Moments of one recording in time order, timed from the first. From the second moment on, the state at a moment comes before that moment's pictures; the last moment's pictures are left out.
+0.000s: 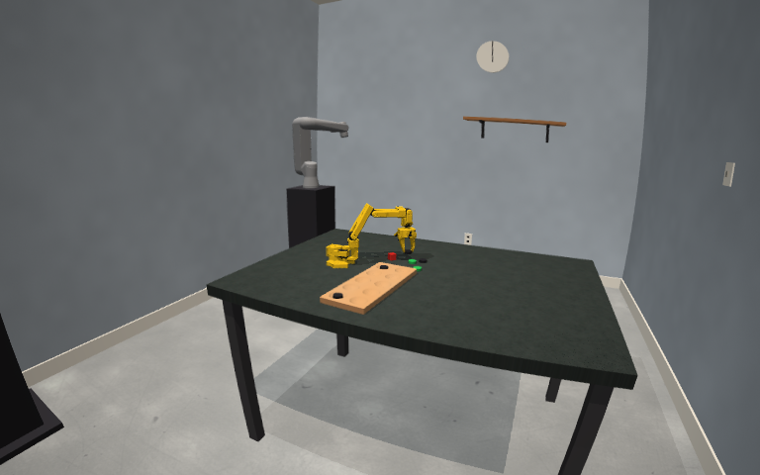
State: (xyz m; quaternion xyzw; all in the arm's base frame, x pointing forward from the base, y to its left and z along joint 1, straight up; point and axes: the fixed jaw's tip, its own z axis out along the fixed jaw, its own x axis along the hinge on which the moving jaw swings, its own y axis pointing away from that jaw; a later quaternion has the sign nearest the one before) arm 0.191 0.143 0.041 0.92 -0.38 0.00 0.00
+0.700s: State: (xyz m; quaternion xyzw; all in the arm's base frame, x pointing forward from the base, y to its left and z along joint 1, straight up) arm 0.195 0.138 0.041 0.92 -0.40 0.00 0.00
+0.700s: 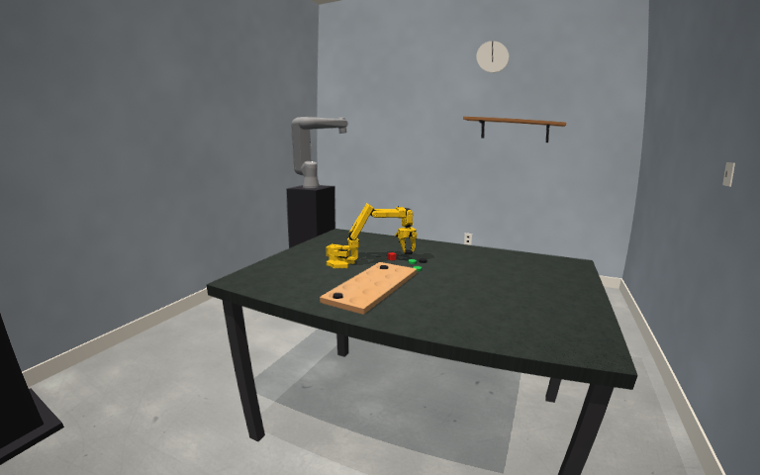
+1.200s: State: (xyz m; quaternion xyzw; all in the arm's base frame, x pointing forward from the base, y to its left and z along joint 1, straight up) arm 0.202 0.119 0.043 0.90 -0.43 0.00 0.00
